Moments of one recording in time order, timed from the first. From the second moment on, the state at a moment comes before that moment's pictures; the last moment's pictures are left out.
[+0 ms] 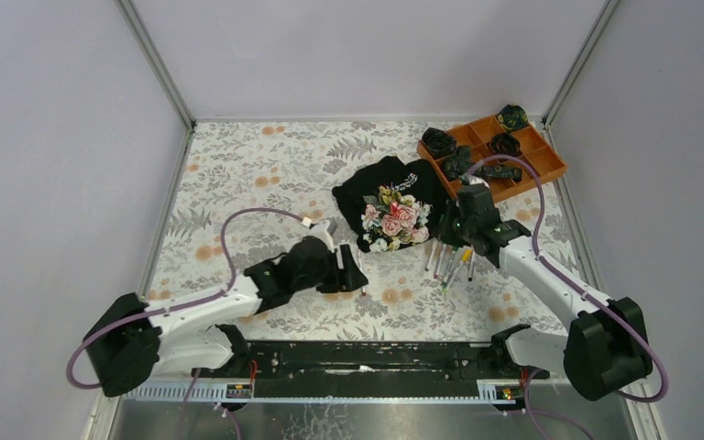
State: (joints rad) left arm -0.87 1.07 0.49 -0.03 0.08 -0.87; right arm 0.43 1.18 0.78 -0.37 0.03 0.59
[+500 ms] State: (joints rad) left arm -0.99 1.52 0.81 -0.27 -0.20 -0.93; right arm 0.33 1.29 0.70 -0.38 -0.04 0.58
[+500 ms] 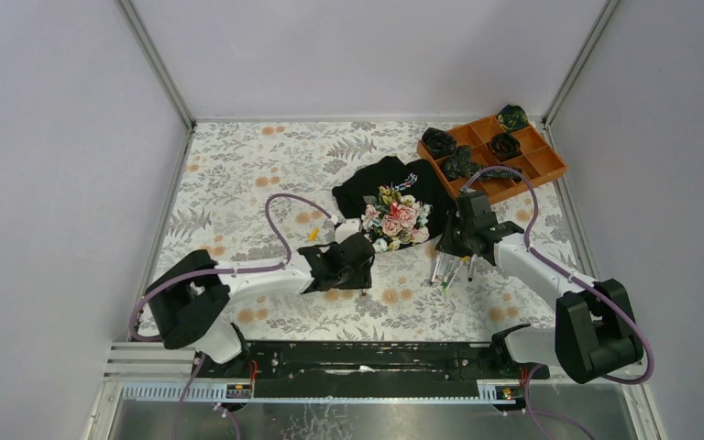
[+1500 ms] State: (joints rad) left arm -0.99 1.14 0.46 0.08 -0.10 -0.81; right arm 0.39 1.27 0.64 0.03 -0.61 0.74
